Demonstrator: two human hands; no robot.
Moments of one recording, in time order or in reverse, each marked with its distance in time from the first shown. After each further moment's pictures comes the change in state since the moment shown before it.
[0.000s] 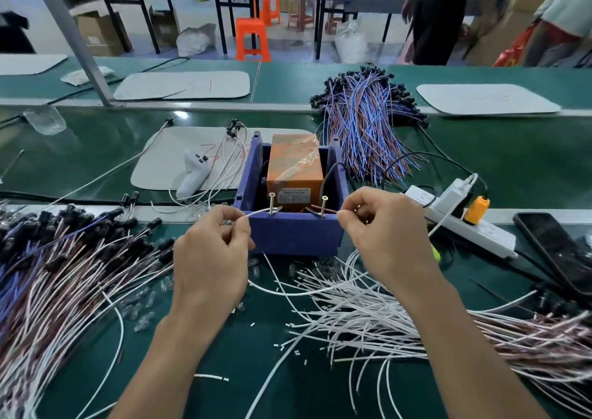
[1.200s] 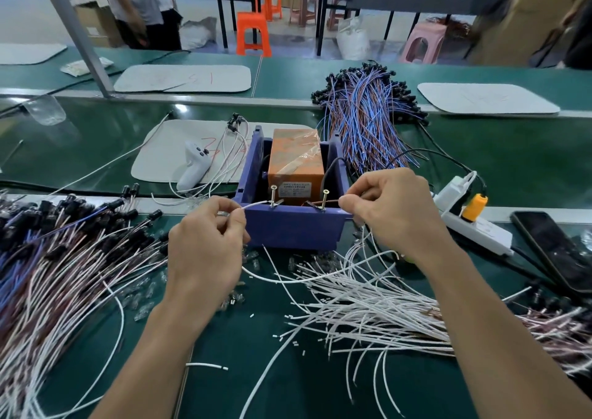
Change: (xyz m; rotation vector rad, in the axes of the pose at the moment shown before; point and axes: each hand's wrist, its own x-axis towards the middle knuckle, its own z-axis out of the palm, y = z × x) left_hand 0.007 -0.011 -0.002 0.000 0.000 -0.009; right_hand 0.026 0.001 -0.019 0.041 -0.181 0.086
